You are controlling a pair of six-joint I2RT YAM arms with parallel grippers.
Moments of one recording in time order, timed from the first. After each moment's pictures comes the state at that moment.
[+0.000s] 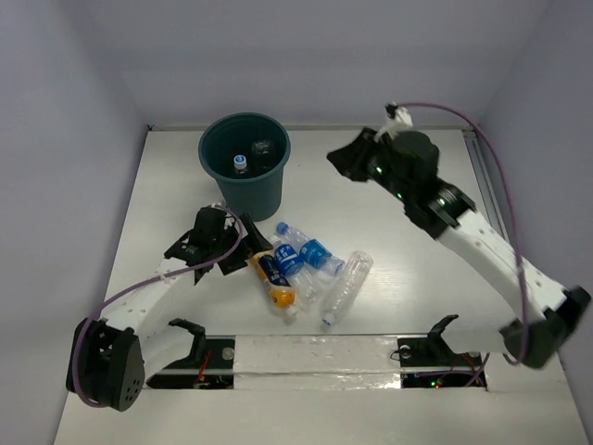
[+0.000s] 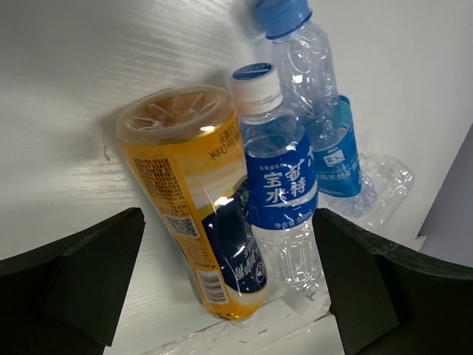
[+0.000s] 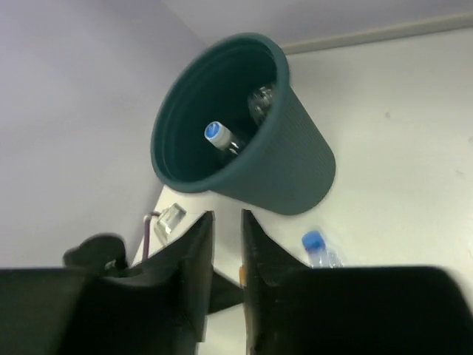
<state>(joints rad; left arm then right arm) -0.34 1.04 0.58 -0.38 0.24 -0.85 0.65 1.34 1.43 -0.24 0.07 0.66</state>
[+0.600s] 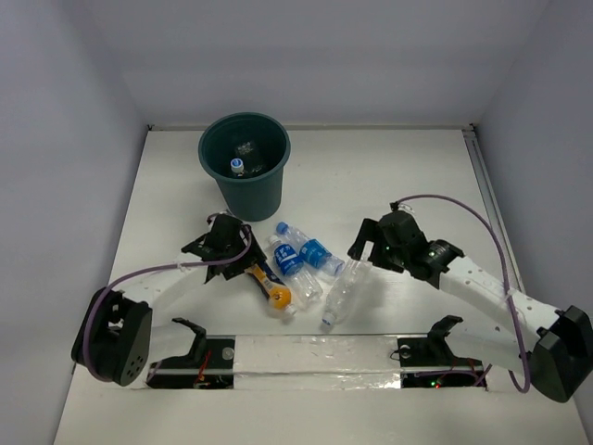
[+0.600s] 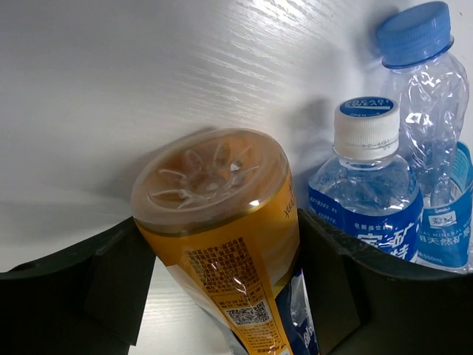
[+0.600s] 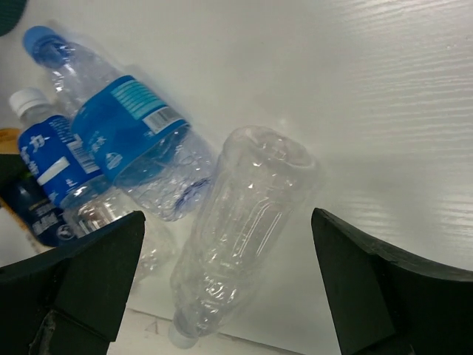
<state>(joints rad) -0.43 1.20 0.53 -0.31 0.01 -0.88 0.65 1.03 0.70 -0.49 0.15 0.84</state>
